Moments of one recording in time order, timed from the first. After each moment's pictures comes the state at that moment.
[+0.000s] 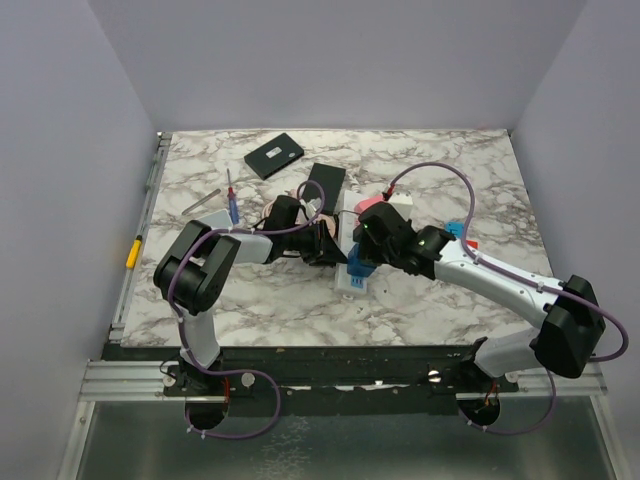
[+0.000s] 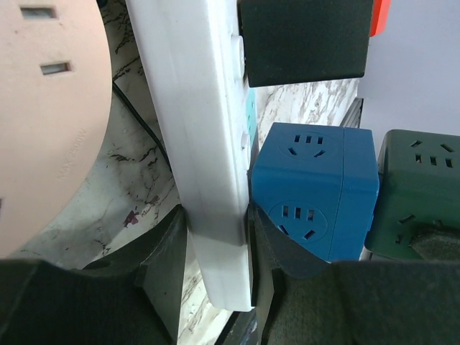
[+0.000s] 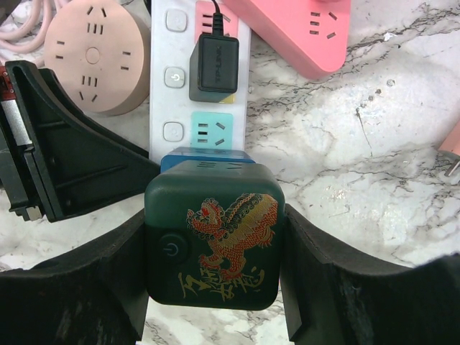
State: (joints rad) left arm -0.49 1.86 0.88 0.28 0.76 -0.78; right arm 0.84 1.39 1.06 -0.58 0.46 0.76
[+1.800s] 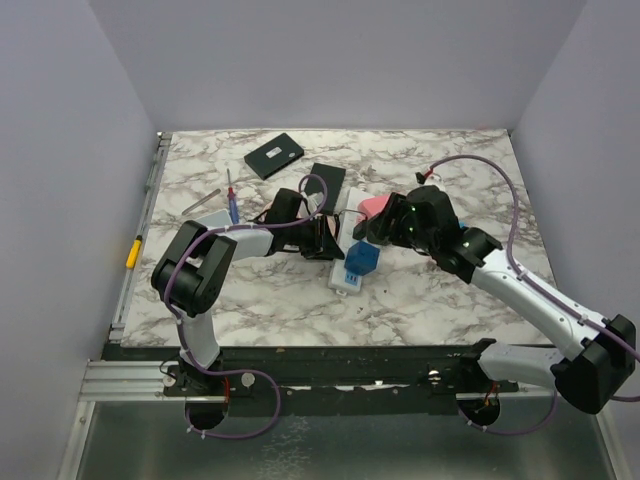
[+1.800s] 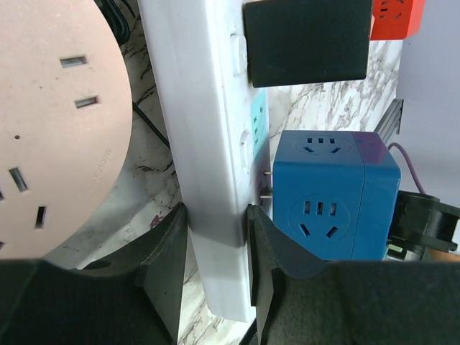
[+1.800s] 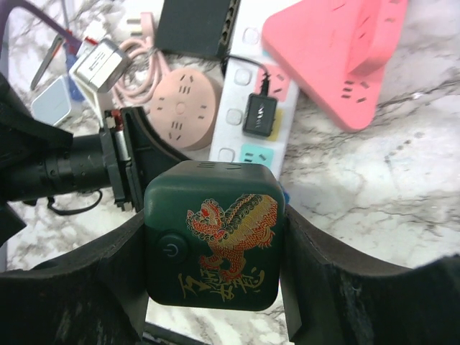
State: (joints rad) left arm -0.49 1.84 0.96 0.11 0.68 -0.63; right arm 0.65 1.17 0.97 -0.40 0.19 0.71
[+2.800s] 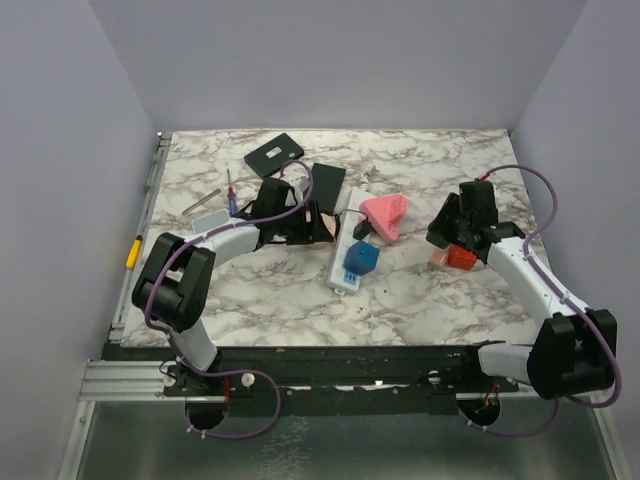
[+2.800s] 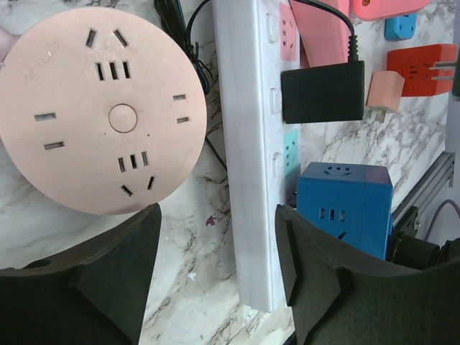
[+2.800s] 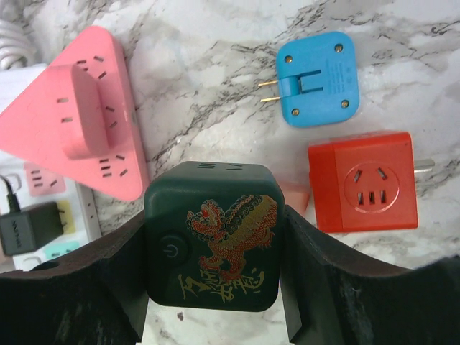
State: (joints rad) left arm -0.44 1.71 0.98 -0.01 0.50 -0.53; right arm 0.16 1.23 0.87 -0.45 0.17 0.57
